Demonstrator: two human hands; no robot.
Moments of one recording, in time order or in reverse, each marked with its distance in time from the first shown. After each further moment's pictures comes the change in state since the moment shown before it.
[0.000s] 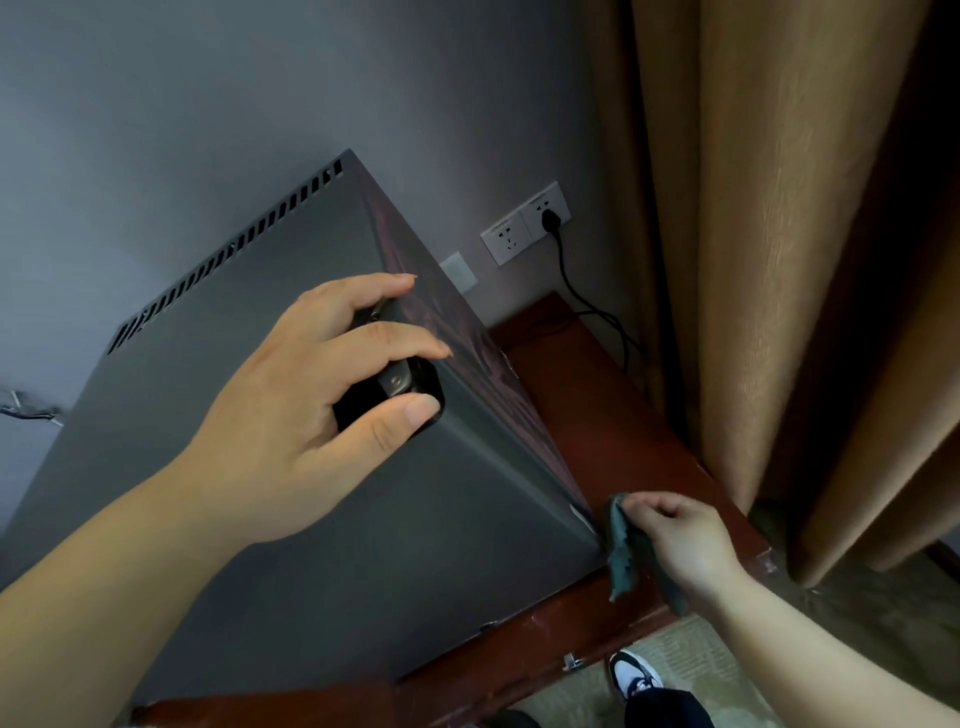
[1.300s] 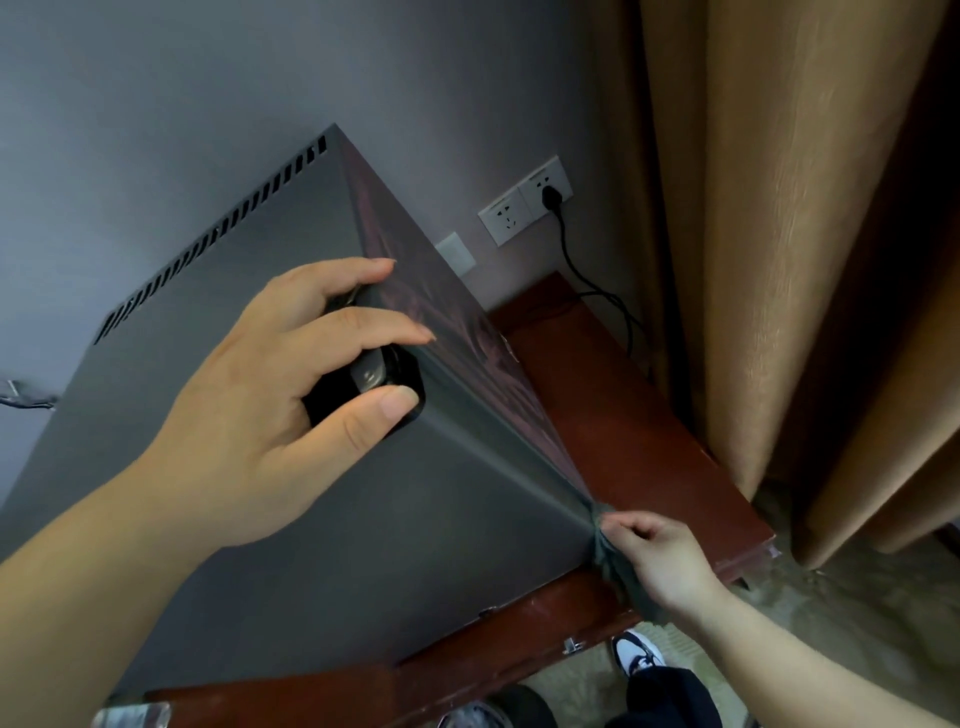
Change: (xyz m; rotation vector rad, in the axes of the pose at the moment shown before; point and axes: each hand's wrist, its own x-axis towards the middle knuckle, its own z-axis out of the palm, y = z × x) left_hand 0.002 0.001 0.000 -0.014 -0.006 -0.033; right_hand -0.013 0.027 0.014 0.056 -0.160 0.071
